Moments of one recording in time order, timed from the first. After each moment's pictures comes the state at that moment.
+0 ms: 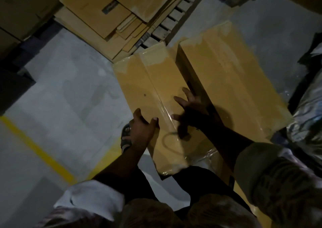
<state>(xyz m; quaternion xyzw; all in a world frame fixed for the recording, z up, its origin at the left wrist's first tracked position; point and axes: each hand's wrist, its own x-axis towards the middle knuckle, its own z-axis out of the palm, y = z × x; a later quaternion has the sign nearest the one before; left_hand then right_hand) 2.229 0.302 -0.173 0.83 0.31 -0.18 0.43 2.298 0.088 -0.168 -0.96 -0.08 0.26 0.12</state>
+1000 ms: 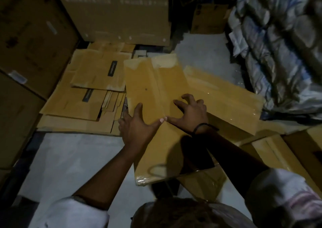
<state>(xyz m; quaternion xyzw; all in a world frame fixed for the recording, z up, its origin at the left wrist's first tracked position) 2.425 0.469 0.035 0.96 -0.09 -0.10 0.25 2.351 0.276 0.037 -0.96 0.26 -0.01 0.12</state>
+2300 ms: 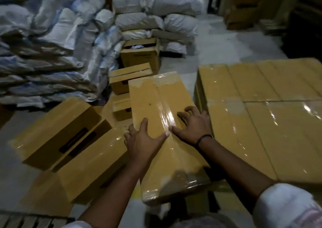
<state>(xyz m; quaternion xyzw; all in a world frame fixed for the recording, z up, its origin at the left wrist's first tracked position) 2.018 0.723 0.109 0.63 -0.74 -0.20 0.13 1.829 0.784 0.104 -0.49 0.85 -0.19 0.04</state>
